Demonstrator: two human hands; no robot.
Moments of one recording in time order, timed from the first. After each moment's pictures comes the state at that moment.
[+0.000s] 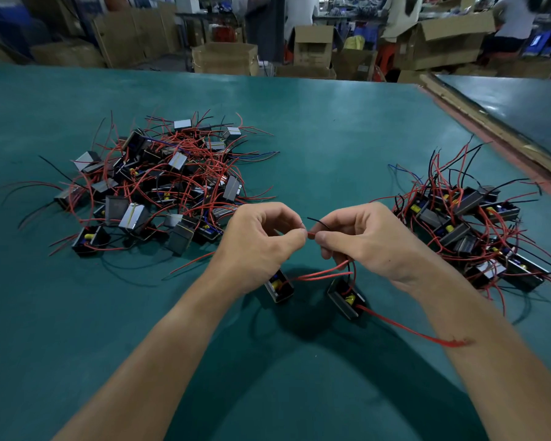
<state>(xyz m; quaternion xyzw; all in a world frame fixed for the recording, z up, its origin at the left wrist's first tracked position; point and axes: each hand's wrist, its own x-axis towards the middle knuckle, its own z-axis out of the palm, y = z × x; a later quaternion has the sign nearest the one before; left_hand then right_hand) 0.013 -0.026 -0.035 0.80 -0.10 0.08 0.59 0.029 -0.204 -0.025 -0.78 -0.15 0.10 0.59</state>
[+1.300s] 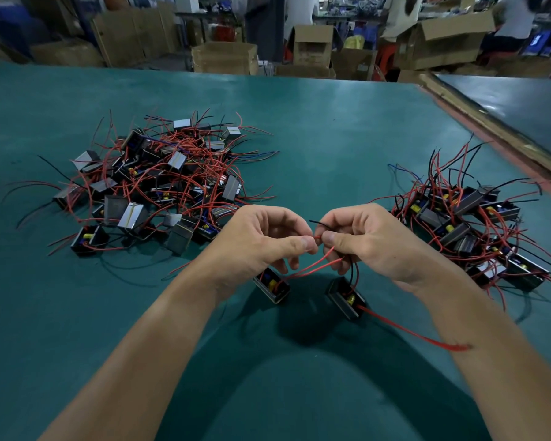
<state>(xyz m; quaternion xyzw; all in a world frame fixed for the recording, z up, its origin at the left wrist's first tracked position) 0.005 -0.017 -0.022 0.72 -0.15 -0.09 0.67 0.028 -0.208 -0.023 -0.78 -0.20 0.14 0.58</state>
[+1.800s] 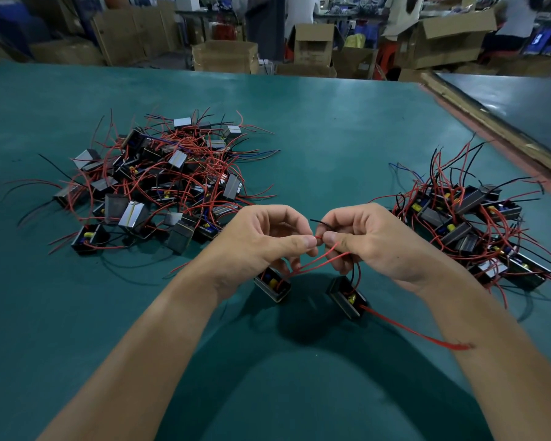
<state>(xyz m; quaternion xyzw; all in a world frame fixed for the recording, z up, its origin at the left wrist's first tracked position) 0.004 -0.016 -0.023 0.71 -0.15 -0.11 0.68 0.028 -0.210 -0.023 -0.78 -0.20 0.15 0.58</state>
